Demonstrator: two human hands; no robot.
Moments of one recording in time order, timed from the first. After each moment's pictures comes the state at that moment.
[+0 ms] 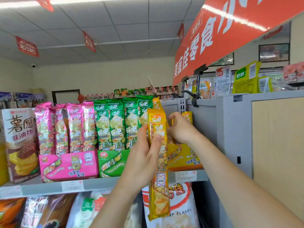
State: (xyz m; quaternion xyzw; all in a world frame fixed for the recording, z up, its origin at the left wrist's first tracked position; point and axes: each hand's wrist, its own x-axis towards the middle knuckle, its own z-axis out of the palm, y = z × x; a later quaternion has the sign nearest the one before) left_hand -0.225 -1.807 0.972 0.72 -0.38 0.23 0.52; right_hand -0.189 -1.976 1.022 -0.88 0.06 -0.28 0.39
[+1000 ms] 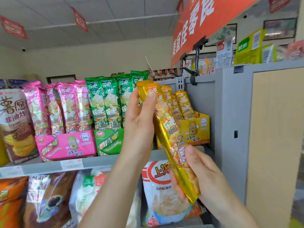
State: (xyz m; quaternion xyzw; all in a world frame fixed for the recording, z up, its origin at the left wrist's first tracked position) left_hand -0.257 -1.827 0.997 0.45 -0.36 0.08 0.81; right_hand -0.340 -1.924 0.913 -0.61 -0.09 -0.18 0.77
